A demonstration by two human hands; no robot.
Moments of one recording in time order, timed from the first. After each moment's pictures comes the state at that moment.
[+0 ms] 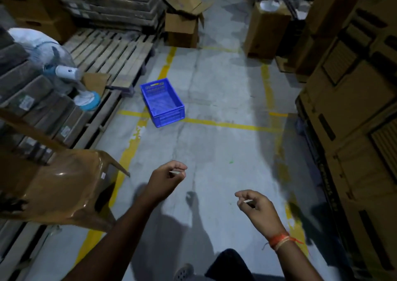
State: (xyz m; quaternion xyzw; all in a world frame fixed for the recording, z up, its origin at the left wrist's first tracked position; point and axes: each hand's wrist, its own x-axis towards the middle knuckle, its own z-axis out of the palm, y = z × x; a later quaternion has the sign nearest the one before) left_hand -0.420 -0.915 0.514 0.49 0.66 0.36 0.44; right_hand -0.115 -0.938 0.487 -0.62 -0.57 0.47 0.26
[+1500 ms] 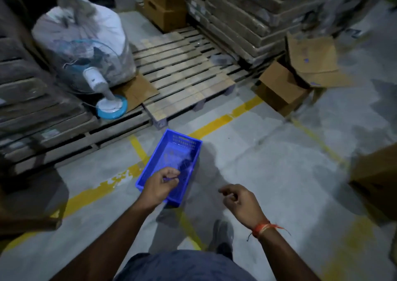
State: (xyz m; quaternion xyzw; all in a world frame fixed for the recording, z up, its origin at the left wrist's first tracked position) left_hand -0.543 -0.038 0.437 0.14 0.75 0.56 0.33; right_hand -0.345 0.170 0.474 -0.28 -0.88 0.40 0.00
